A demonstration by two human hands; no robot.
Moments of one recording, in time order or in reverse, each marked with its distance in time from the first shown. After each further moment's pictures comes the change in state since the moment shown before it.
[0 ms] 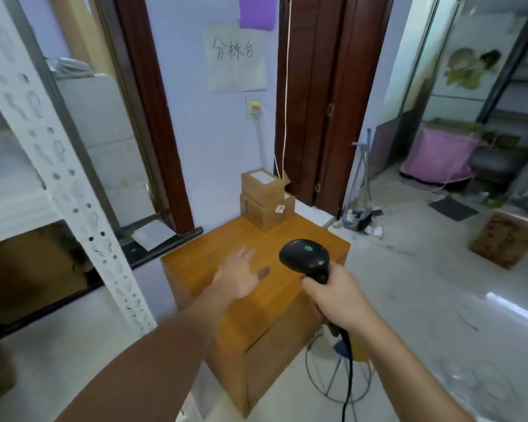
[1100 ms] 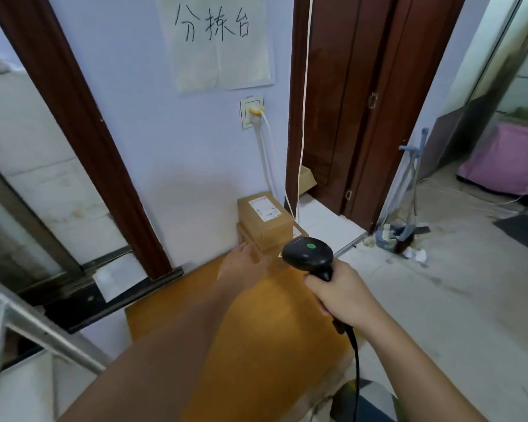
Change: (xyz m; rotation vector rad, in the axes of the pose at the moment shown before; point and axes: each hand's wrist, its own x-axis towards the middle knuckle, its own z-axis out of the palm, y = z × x) left_hand 0.337 0.064 -0.035 -0.250 0.068 -0.243; right_hand 0.391 0.033 -0.072 0.005 -0.235 0.034
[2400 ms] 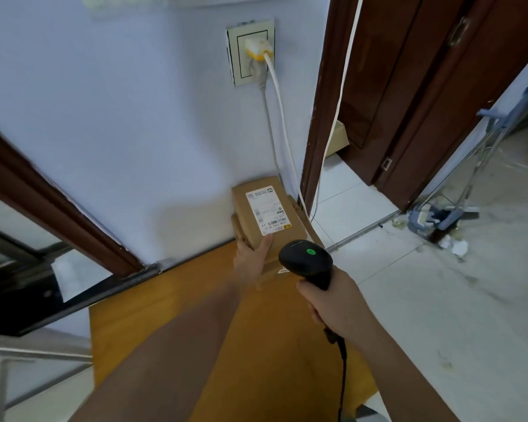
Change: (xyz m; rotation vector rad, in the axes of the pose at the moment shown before) left_hand 0.228 -0.009 0.101 -0.773 0.064 -0.502; right_hand 0.246 0.072 -0.003 -0.015 -0.181 0.116
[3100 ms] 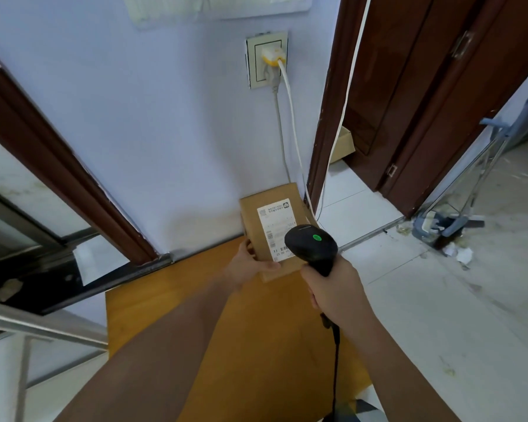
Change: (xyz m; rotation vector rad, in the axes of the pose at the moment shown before) left_hand -0.024 -0.026 -0.046 -0.055 -0.319 -0.014; right_hand -0.035 -0.019 0.009 0.043 0.142 -0.077
